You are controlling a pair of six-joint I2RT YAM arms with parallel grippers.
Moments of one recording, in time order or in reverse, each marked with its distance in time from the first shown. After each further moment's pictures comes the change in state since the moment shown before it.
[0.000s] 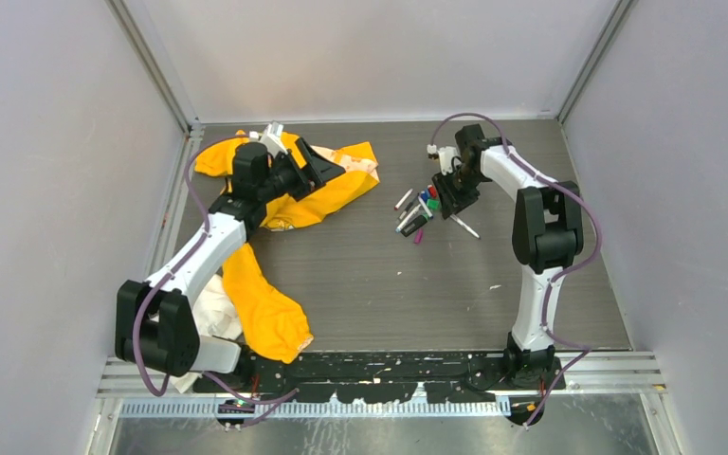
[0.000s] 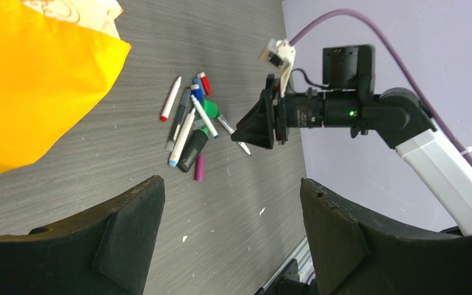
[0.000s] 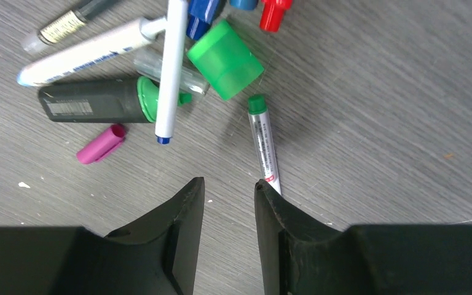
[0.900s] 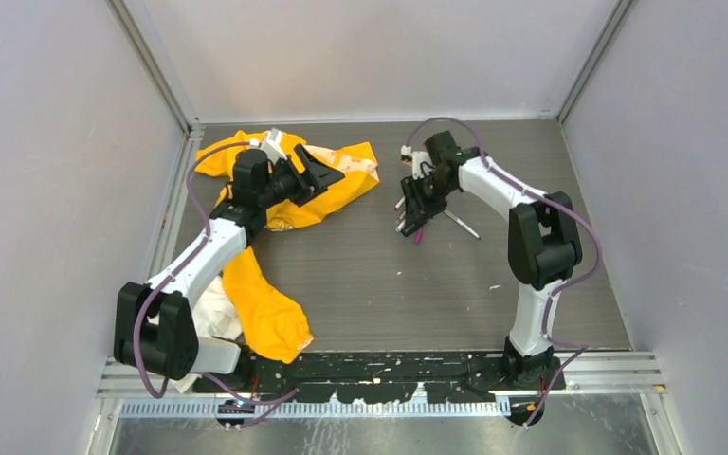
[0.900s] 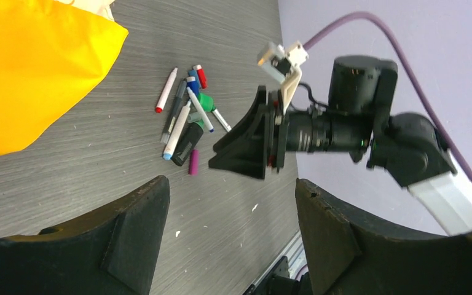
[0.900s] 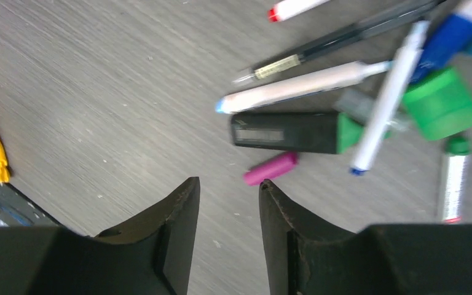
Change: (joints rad) left arm 0.000 -0.021 -0.072 0.050 0.010 -0.051; right arm 0.138 -0.082 -0.047 0.074 -0.181 0.229
